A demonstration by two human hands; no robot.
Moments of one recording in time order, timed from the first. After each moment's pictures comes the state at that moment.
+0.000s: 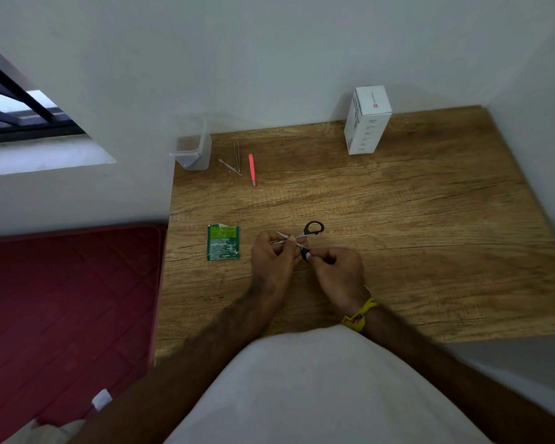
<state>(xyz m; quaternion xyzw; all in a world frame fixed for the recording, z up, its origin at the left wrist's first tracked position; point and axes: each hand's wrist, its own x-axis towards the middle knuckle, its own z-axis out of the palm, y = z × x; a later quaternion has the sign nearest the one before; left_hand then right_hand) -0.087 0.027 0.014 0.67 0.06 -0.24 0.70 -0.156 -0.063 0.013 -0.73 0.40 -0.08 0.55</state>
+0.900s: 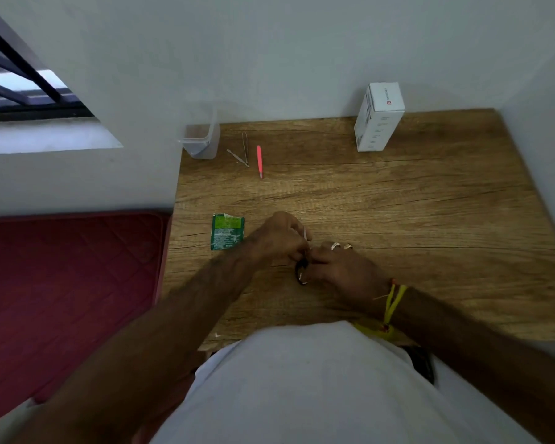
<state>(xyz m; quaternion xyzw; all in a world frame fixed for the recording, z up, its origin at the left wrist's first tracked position) -0.041 0.023 0.052 0.80 -0.09 -0.45 0.38 -0.168 -0.104 0.017 -0.97 -0.18 -0.02 0.19</state>
